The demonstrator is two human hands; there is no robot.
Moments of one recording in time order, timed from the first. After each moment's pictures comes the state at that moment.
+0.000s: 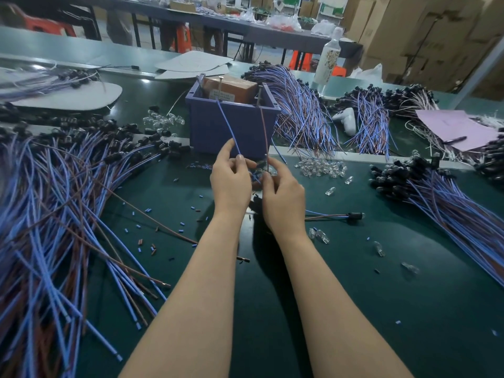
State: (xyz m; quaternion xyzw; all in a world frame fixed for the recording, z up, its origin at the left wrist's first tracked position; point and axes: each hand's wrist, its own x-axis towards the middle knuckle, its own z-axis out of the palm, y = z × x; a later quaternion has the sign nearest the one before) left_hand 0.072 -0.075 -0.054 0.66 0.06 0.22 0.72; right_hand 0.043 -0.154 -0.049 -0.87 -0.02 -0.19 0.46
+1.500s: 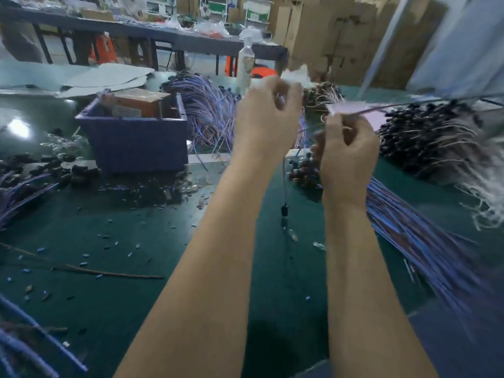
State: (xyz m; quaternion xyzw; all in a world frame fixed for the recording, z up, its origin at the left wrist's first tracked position) left_hand 0.032 -0.204 0.088 0.77 -0.21 0.20 0.57; right_hand 0.006 -0.303 0.053 -0.70 0.09 -0.46 0.54
